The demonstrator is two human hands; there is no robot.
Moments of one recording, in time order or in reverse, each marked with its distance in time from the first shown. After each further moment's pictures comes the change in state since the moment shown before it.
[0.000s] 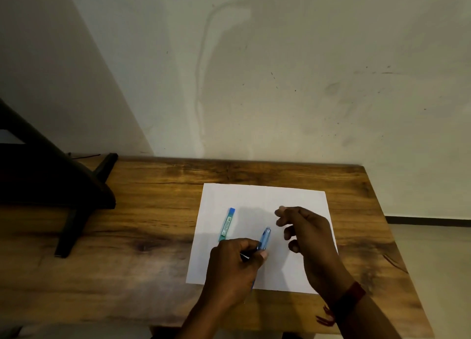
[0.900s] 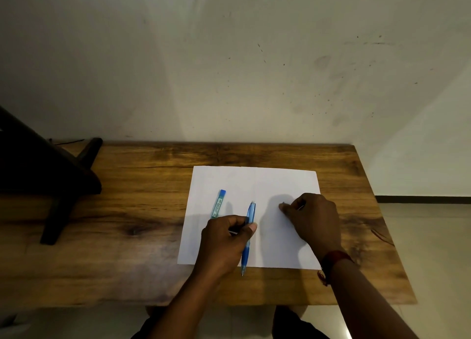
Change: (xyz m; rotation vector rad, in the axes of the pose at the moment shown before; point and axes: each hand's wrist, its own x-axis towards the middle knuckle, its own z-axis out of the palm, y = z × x) left_hand 0.011 -0.005 0.003 -0.096 -0.003 -0.023; right_hand 0.032 0.034 -0.030 -0.793 0.227 -0.171
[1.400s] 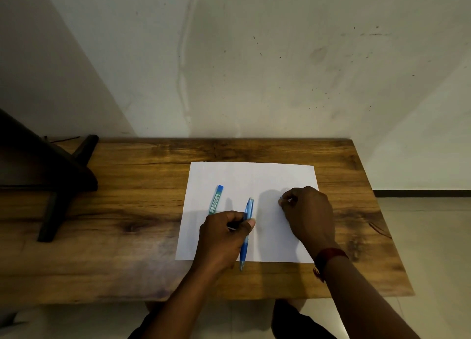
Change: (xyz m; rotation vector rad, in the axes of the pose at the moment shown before) left_hand 0.003 -0.007 0.003 0.012 0.002 0.012; right_hand -0.005 -0.001 0.004 -0.102 0.046 -0.164
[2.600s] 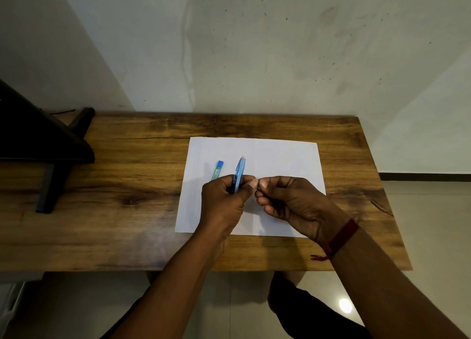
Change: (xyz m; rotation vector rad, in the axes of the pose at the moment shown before) left_hand 0.003 0.015 0.008 -0.274 0.098 -0.064; right_hand -0.019 -0.020 -0.018 1.187 -0.728 0.510
